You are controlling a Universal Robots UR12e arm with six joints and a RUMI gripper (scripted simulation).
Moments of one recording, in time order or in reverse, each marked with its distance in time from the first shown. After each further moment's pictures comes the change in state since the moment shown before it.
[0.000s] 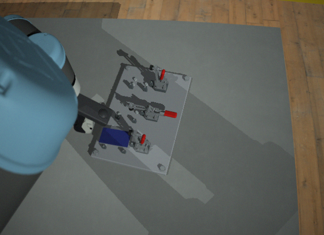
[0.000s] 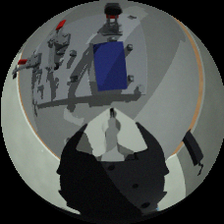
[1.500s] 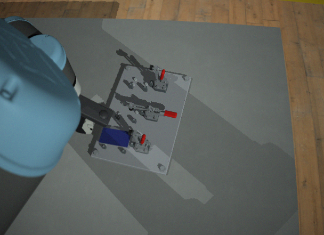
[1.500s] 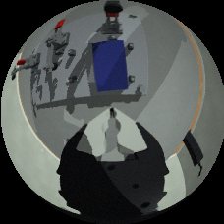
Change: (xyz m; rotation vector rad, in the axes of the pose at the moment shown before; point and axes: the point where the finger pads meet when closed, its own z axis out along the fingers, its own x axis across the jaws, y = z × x) arm 0.000 0.000 0.005 0.000 0.000 0.000
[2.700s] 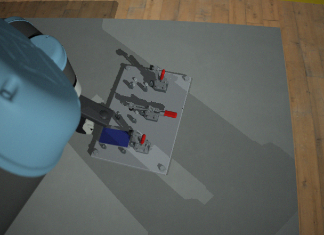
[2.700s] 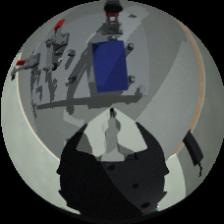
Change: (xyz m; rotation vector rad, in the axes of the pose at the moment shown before) arm 0.000 -0.001 0.001 0.000 0.000 0.000
